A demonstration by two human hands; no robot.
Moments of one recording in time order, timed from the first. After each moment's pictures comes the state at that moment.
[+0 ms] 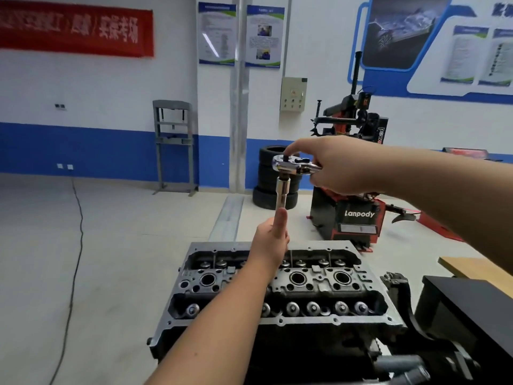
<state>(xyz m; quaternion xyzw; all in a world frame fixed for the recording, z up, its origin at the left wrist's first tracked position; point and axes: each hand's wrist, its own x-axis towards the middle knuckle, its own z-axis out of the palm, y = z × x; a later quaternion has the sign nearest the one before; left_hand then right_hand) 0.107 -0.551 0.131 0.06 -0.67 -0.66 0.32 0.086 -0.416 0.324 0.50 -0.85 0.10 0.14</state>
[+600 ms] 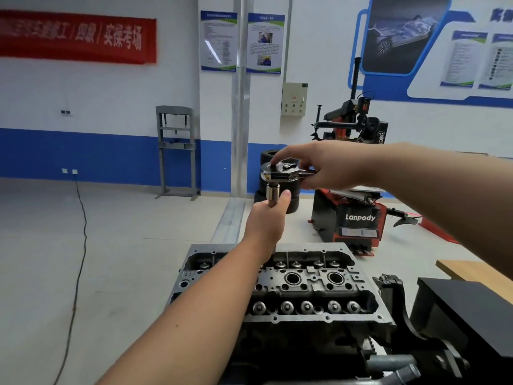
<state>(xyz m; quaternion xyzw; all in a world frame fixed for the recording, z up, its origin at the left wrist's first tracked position) 0.110 -0.548 0.183 0.17 -0.70 -0.60 0.35 0.078 -0.410 0.336 0.57 -0.81 0.05 0.11</state>
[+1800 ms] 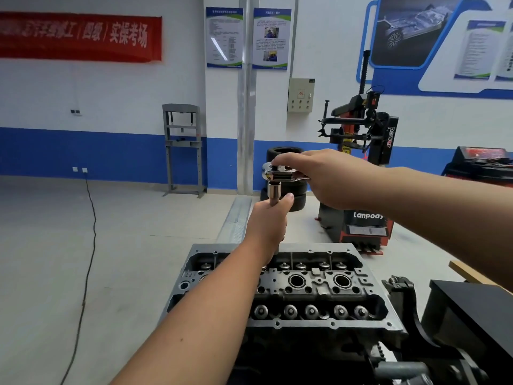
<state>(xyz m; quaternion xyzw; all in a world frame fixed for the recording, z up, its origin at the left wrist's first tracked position) 0.111 -0.548 0.186 0.17 -0.68 -0.64 0.32 0.056 -0.422 0.301 0.59 -0.77 0.05 0.23</state>
